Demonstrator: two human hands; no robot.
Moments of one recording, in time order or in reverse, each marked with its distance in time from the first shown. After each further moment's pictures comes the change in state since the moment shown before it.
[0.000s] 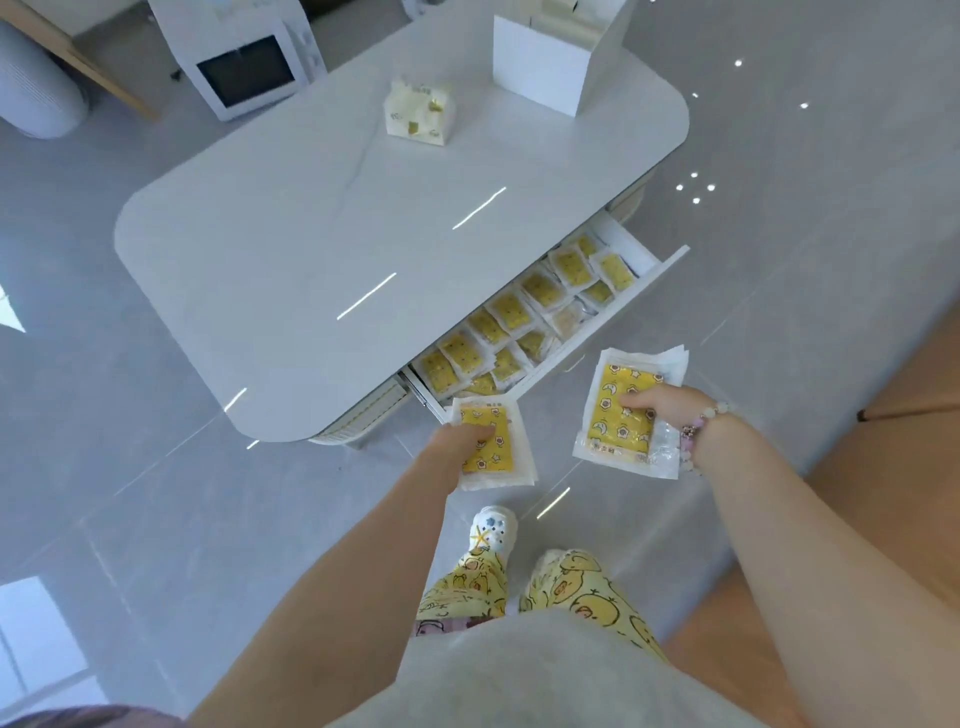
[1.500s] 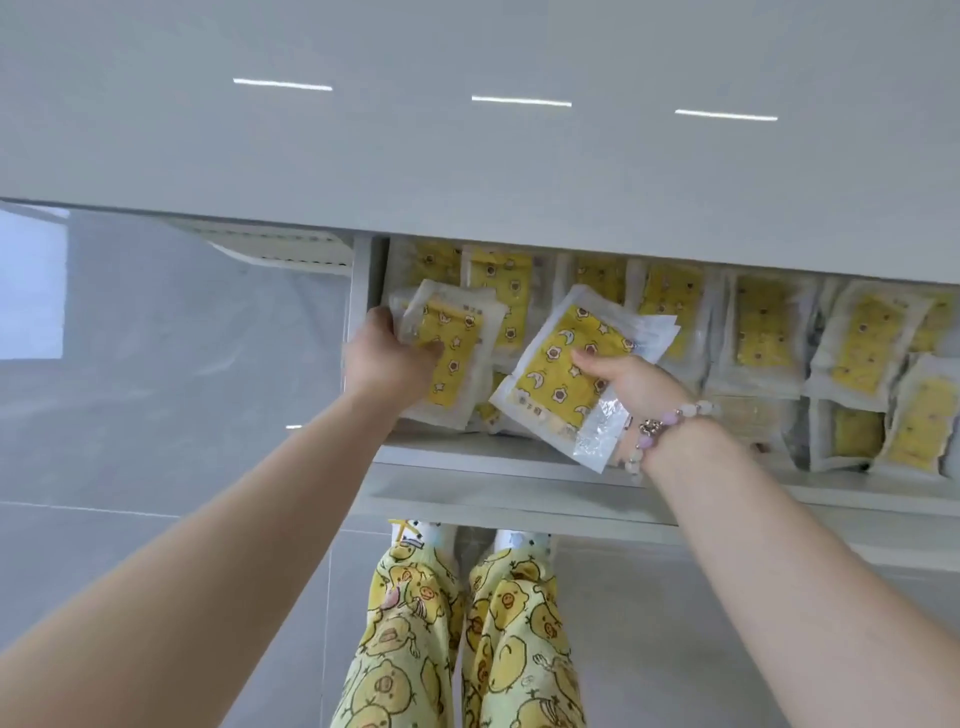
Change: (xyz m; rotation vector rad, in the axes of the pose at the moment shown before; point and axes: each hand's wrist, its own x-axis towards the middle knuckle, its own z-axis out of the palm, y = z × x) left_hand 0.370 0.017 0.029 -0.191 0.653 0.003; right_hand 0.407 -0.111 0.171 -0.459 -0.413 -0.007
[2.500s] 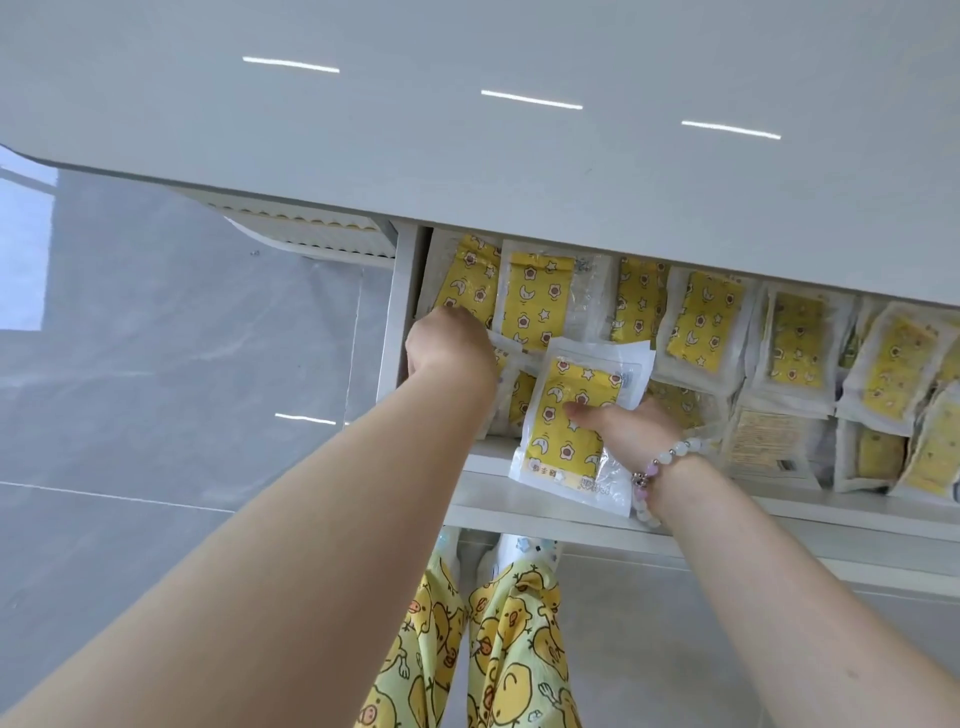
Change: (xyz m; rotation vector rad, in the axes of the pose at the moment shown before) left_hand 0.007 0.019 0.013 1.177 -0.169 0.241; right_hand -0.041 0.002 0.038 -0.319 0.149 -0.032
